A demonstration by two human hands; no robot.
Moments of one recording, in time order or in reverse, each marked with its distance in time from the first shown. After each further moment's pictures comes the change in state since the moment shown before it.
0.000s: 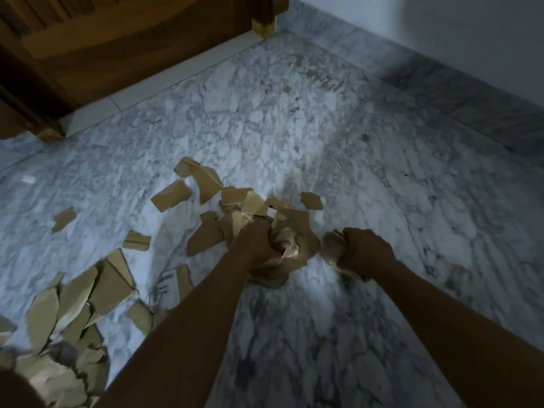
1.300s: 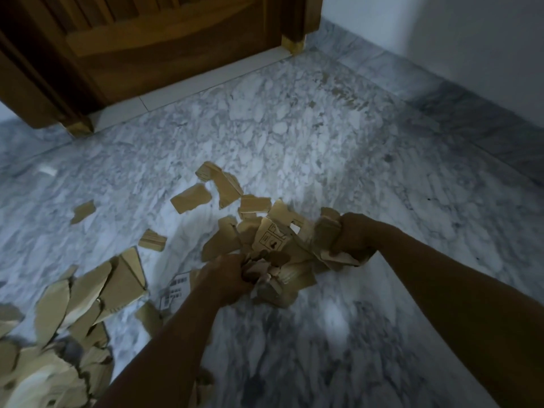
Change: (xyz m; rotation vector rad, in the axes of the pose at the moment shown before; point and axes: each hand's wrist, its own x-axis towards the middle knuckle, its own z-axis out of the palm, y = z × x) left_hand -0.055 -0.080 -0.014 0.088 0.013 -0.212; right_hand 0.079 -0.058 -0.043 0.025 -0.303 -0.087
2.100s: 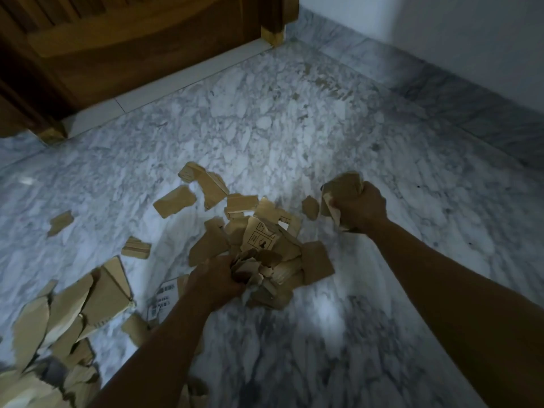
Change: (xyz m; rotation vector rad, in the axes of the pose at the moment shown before) left_hand 0.007 -0.007 0.008 -0.058 0.046 0.092; right_hand 0.012 0.025 0.001 0.679 0.637 0.177
